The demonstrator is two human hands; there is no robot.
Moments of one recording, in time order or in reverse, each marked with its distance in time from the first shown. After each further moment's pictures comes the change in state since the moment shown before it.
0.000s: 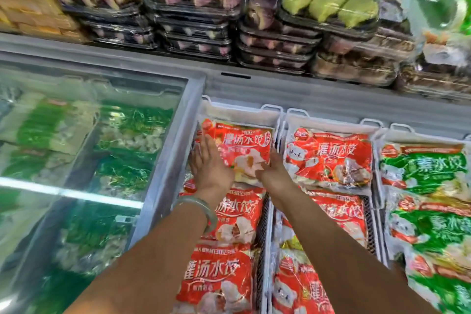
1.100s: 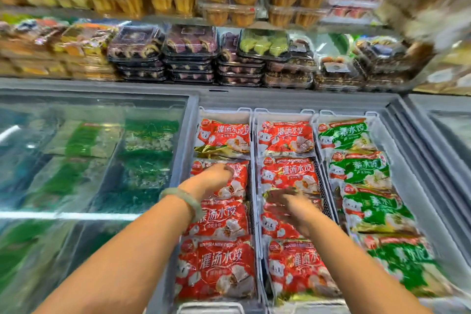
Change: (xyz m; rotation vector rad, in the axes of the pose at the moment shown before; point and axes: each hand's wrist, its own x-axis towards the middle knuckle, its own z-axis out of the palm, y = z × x) left_hand -0.229 -0.025 -0.100 -0.072 -0.453 0.234; right_hand -0.279 0.066 -0.044 0.198 0.102 0.176
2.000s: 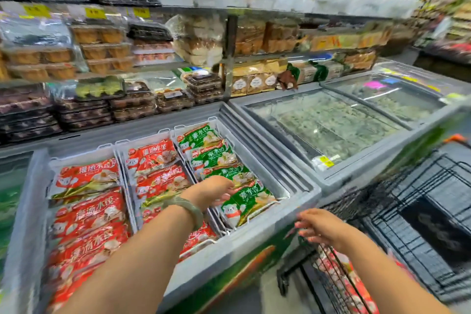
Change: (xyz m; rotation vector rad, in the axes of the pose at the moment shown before) left_hand -0.191 0.176 0.296 -0.016 -0.381 0.241; right_hand -0.281 0.237 -0.325 0.084 0.445 -0.080
